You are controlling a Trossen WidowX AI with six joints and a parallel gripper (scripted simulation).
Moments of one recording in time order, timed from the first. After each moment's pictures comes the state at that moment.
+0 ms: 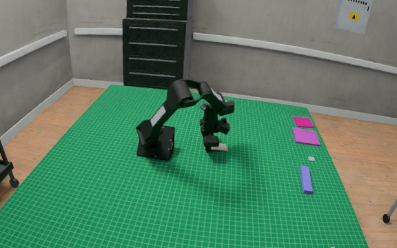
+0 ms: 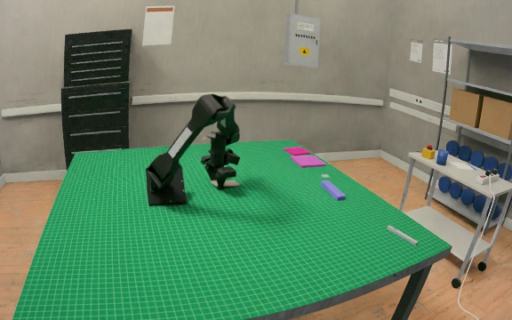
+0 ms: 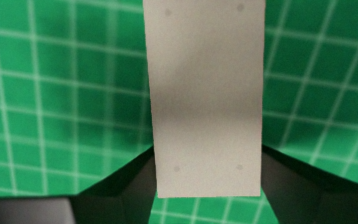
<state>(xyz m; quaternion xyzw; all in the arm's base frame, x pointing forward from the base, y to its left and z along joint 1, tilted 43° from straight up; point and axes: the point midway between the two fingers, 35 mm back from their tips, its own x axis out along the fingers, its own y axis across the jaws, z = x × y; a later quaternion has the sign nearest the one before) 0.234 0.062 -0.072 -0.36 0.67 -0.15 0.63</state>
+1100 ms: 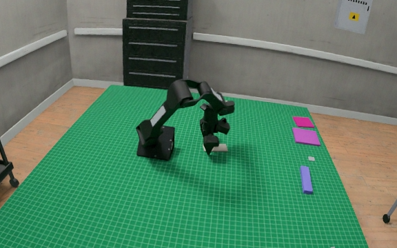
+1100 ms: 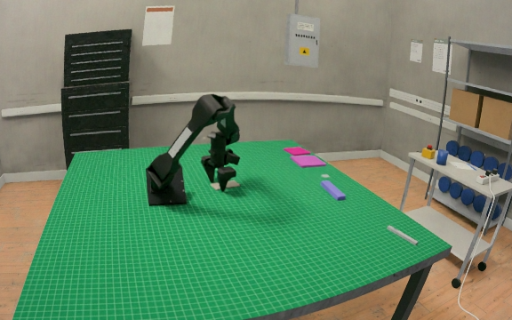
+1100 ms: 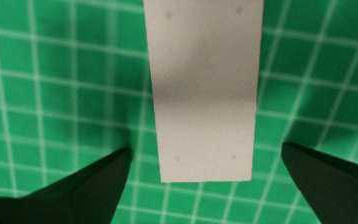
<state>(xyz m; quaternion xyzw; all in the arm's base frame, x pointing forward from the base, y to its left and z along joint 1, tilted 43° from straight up) 0.234 0.062 -0.072 -0.36 0.67 -0.15 0.63</state>
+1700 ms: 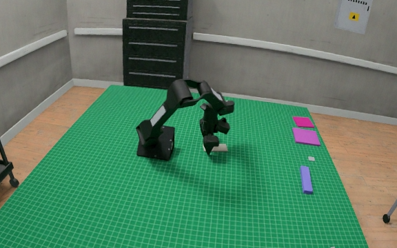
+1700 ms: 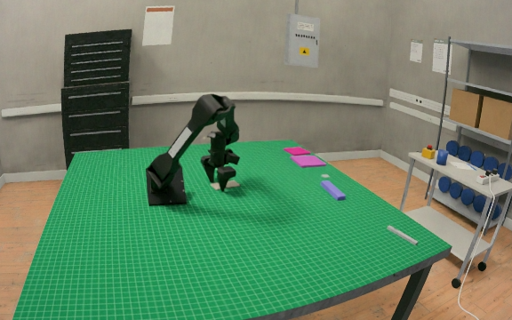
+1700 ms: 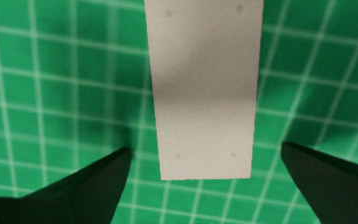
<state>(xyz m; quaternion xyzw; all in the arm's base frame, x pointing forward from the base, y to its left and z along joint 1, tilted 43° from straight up) 0.233 0.063 -0.071 -0.37 0.67 -0.15 0.63</state>
